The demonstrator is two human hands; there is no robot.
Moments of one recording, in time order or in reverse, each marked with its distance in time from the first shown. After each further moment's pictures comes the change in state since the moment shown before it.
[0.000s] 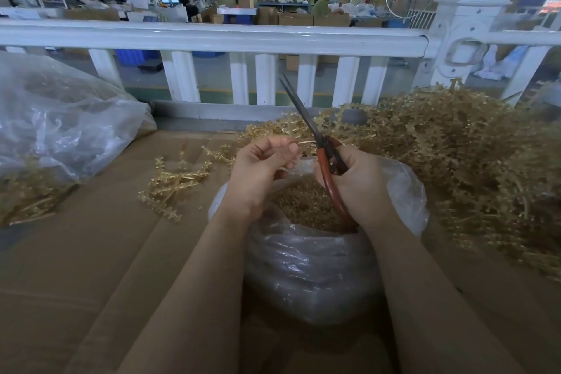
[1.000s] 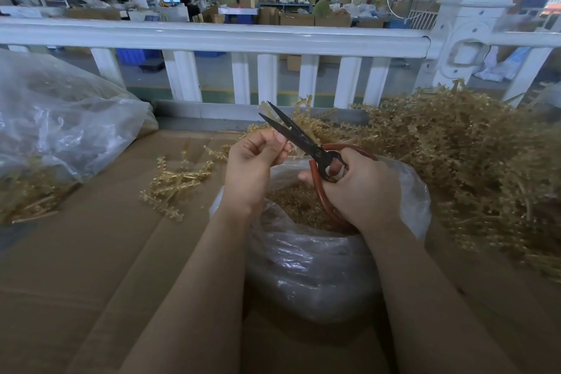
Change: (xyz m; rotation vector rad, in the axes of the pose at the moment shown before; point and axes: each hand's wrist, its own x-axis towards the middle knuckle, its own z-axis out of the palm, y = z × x) left_hand 0.000 0.001 -0.004 0.001 0.080 0.169; right_hand -0.005 -0.002 -0.004 -0.690 0.136 -0.208
